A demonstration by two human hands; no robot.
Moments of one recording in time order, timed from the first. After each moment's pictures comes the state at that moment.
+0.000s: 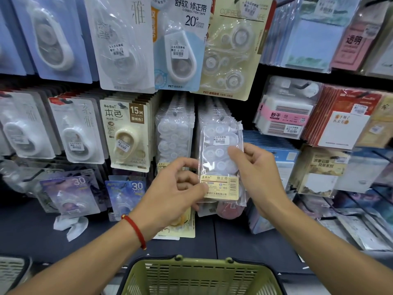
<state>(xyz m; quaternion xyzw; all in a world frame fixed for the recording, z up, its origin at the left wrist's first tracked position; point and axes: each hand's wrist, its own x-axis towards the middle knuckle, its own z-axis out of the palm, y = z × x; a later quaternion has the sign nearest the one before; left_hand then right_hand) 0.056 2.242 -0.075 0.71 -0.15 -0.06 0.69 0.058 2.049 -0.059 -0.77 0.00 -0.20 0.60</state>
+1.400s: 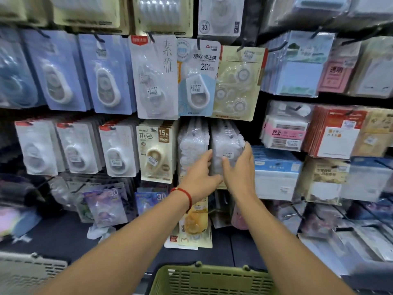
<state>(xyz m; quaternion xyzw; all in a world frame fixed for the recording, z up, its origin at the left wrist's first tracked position) 0.101 2.224 -0.059 0.83 -0.21 0.00 0.52 0.104 2.092 -0.068 -0.83 0.08 -0.29 0.46</state>
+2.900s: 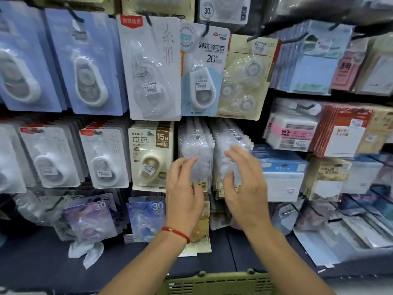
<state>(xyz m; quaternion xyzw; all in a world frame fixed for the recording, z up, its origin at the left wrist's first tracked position) 0.105 2.260 -0.101 0.80 -0.17 0.30 0.49 0.072 2.120 -0.083 -0.82 -0.10 -0.49 0.28</state>
